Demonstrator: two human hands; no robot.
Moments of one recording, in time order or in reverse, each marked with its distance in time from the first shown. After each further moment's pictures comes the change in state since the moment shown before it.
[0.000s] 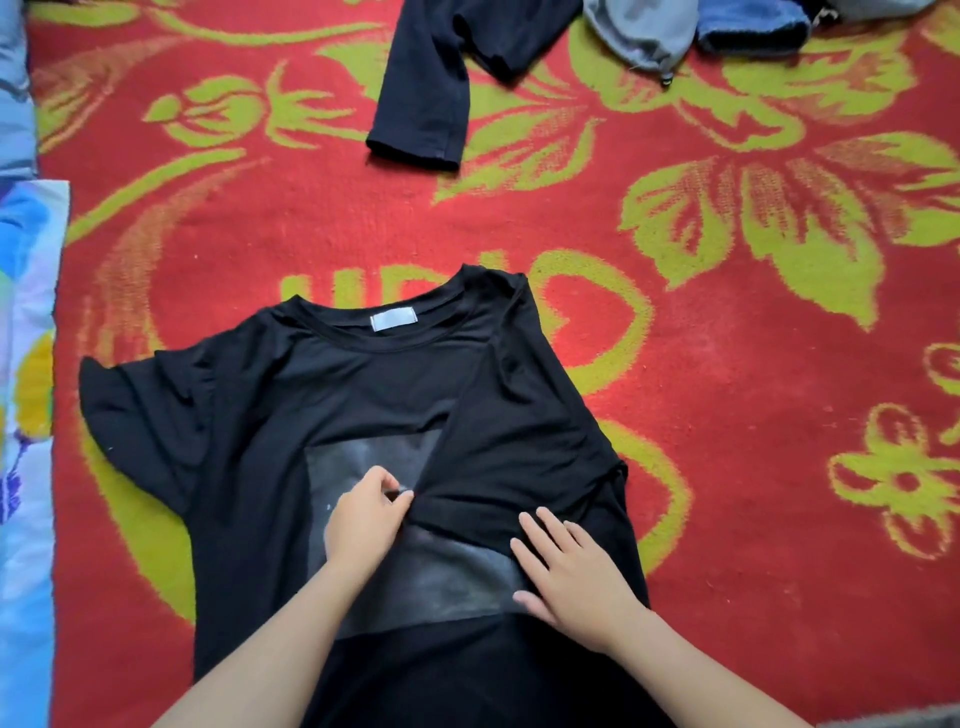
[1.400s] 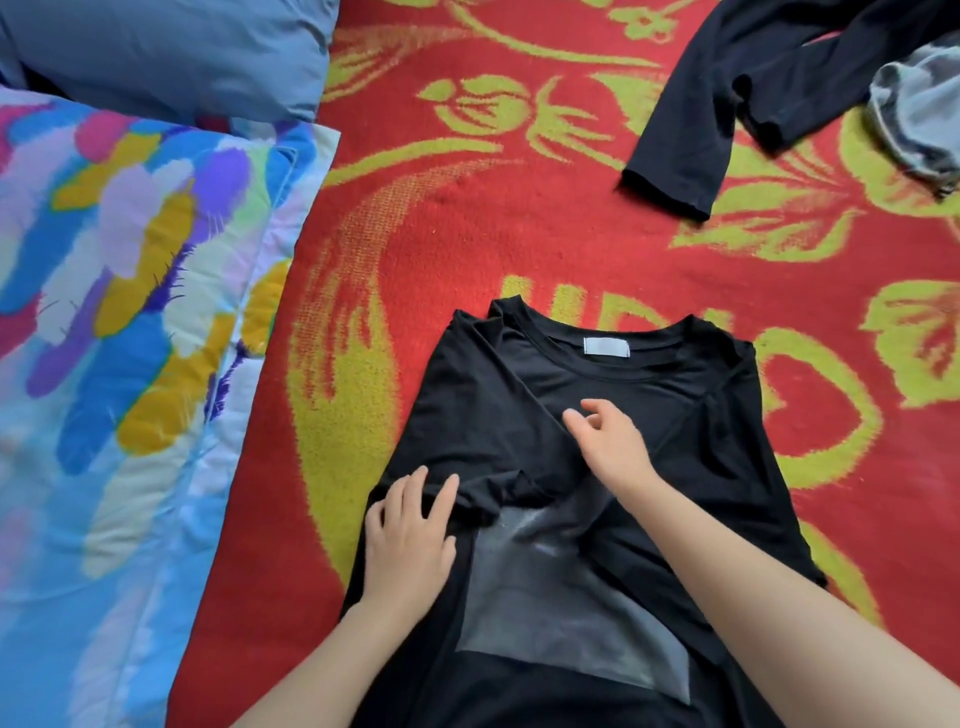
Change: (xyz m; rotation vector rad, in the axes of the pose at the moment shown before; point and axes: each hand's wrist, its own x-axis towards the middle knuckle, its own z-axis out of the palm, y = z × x) left_hand 0.015 -0.134 -0.044 0.398 0.513 0.482; right_hand 0.216 -0.075 -0.112 1.020 0.040 0.673
